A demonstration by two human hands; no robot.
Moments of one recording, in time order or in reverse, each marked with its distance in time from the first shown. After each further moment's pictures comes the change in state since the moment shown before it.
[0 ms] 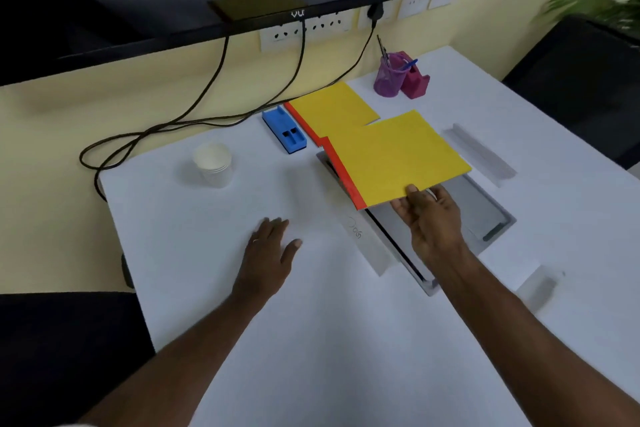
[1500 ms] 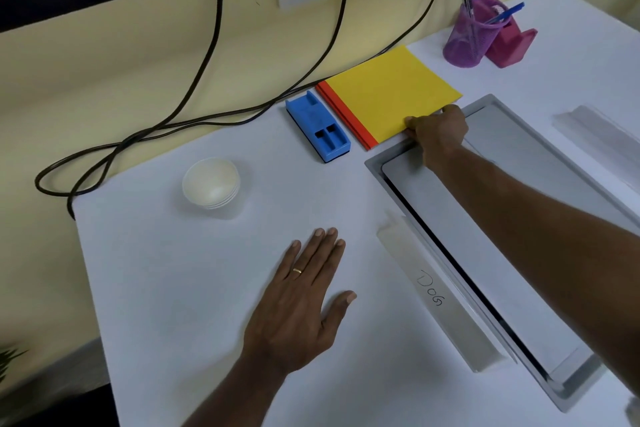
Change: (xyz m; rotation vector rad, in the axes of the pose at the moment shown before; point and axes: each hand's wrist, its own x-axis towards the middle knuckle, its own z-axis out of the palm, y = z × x) left_hand 0.059 -0.041 0.019 0.405 0.007 0.336; right_hand 0.276 0.069 0.128 -0.622 0.268 -0.009
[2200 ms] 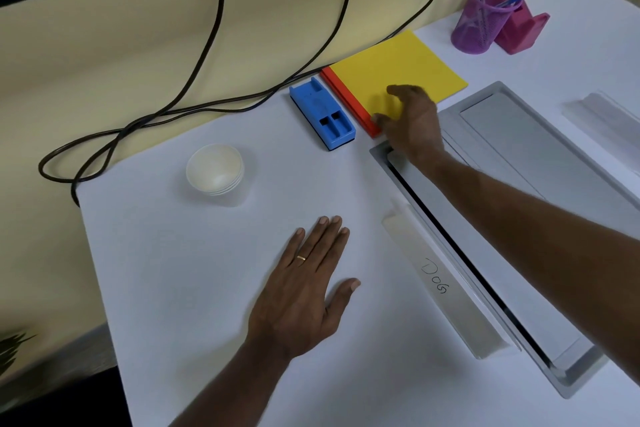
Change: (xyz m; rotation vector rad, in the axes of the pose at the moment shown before) left_hand 0.000 0.000 0.001 -0.021 0.026 -0.002; right_hand -0.037 0.011 0.018 -0.511 -0.178 -0.647
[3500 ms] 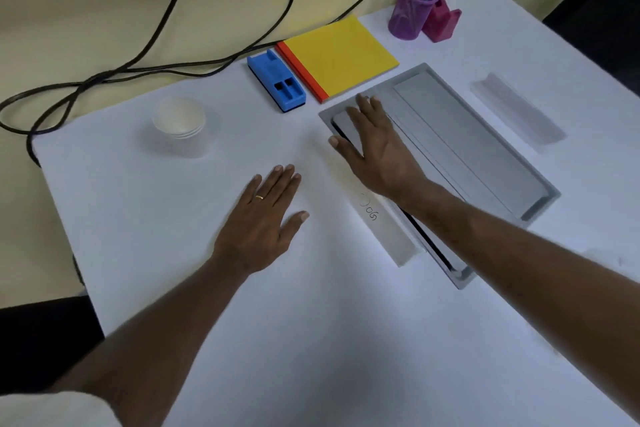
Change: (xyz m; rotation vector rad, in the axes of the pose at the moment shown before) left_hand -0.002 0.003 -0.003 0.151 -0.002 0.023; right_hand -0.162 -0.022 -0.091 -0.319 -0.255 -0.236
